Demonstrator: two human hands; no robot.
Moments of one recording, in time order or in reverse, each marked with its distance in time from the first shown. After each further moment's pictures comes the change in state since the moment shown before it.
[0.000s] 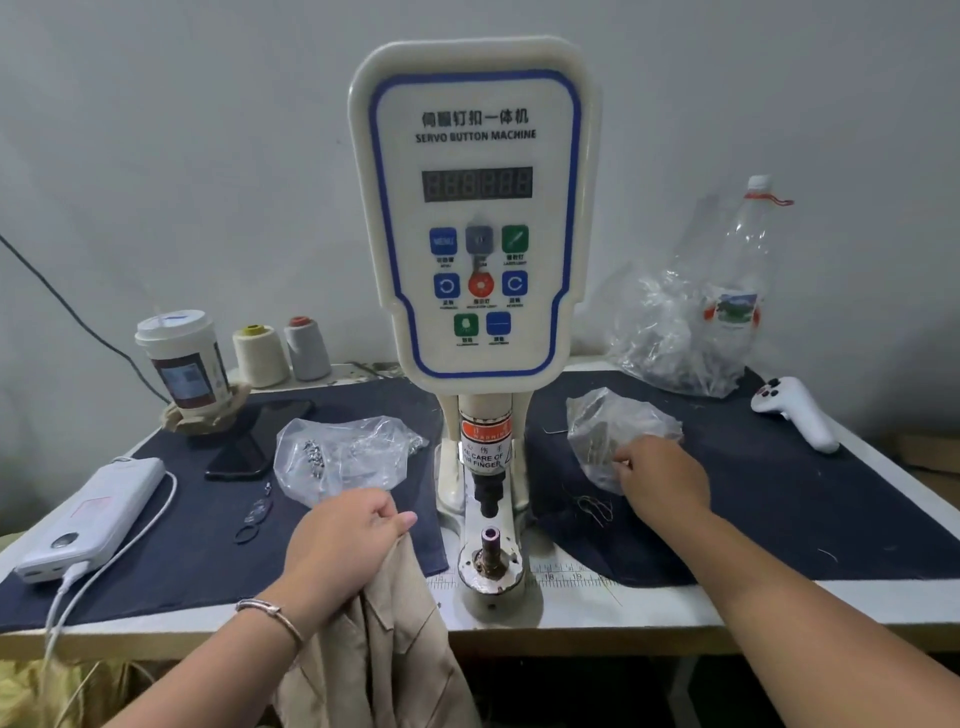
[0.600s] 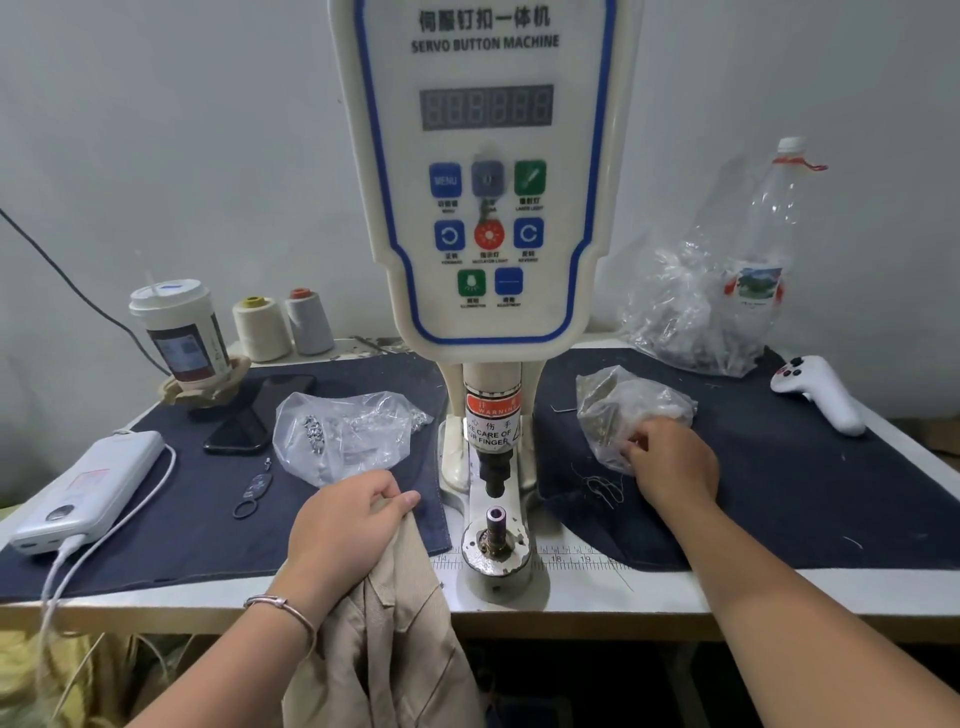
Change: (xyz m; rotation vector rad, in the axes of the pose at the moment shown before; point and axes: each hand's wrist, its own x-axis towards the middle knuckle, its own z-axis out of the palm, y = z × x) left_hand 0.001 -0.012 0.021 -0.072 0.072 -0.034; right_hand 0.009 0.004 0.023 0.164 0.170 0.085
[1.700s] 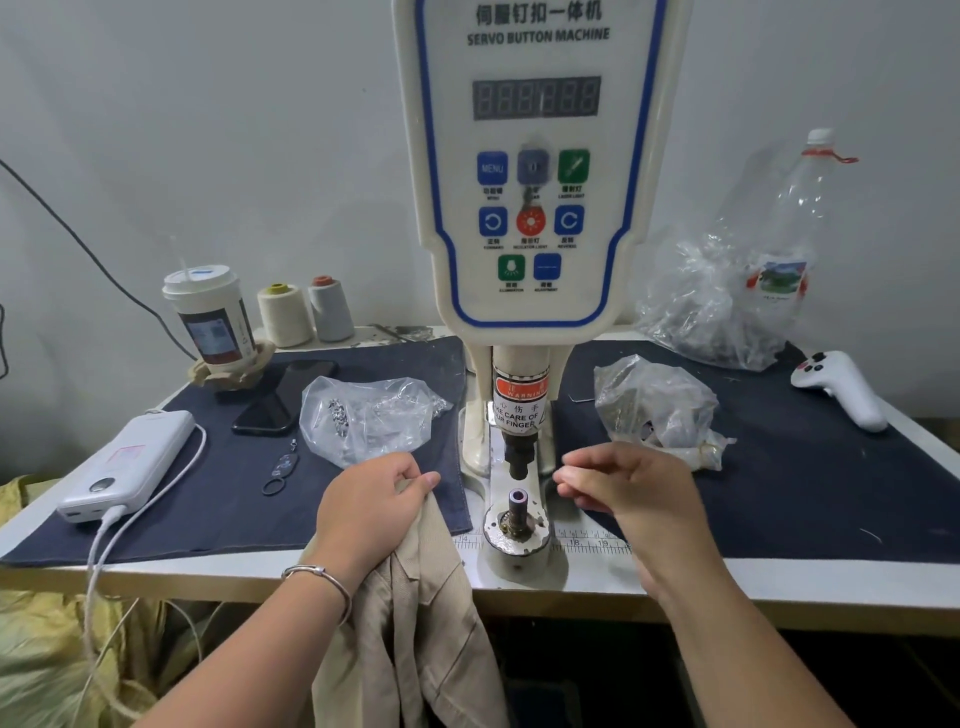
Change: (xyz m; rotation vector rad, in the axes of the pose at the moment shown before) left_hand -0.001 -0.002 0.001 0.033 0.035 -0.001; right_hand -0.101 -0.058 -0.039 1.123 -0.326 0.075
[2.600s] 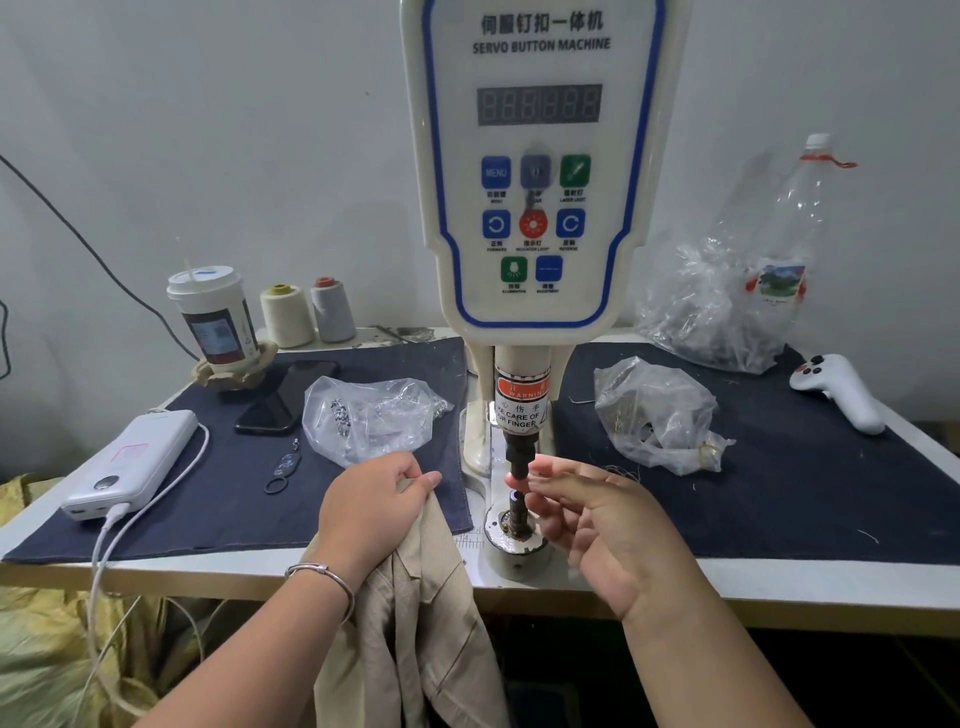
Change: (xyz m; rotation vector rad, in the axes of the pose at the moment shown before) left_hand -0.001 0.000 0.000 -0.011 0.008 0.001; right_hand -0.021 -0.016 0.026 0.465 -0.130 0.417
